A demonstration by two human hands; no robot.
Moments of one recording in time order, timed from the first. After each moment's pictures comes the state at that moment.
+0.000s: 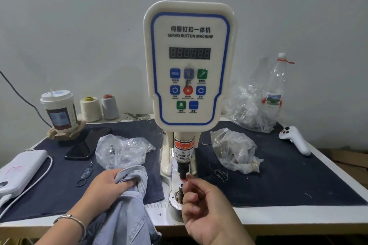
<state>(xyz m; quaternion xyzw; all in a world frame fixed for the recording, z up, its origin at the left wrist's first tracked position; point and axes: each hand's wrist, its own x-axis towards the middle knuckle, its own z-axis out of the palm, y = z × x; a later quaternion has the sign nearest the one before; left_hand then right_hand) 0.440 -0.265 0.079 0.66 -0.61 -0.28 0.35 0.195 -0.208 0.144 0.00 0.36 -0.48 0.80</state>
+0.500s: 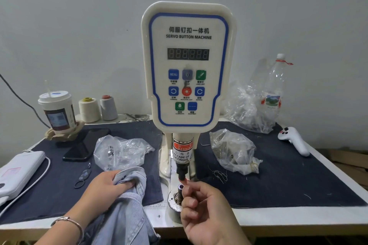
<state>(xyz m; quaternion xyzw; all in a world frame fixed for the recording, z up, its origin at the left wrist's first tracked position) 0.437 -0.263 0.082 0.66 -0.61 -0.28 0.34 0.196 -0.203 0.145 -0.03 0.37 -0.48 0.80</state>
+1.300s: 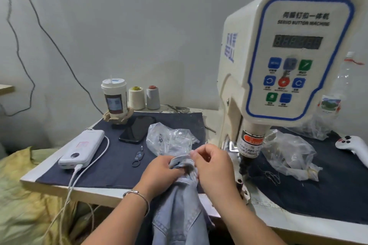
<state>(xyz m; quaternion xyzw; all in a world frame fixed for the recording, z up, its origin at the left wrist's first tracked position) 0.438 -0.262 0.083 0.63 -0.62 -0.29 0.36 0.286 -0.240 0.137 -0.63 0.53 -0.47 0.32</state>
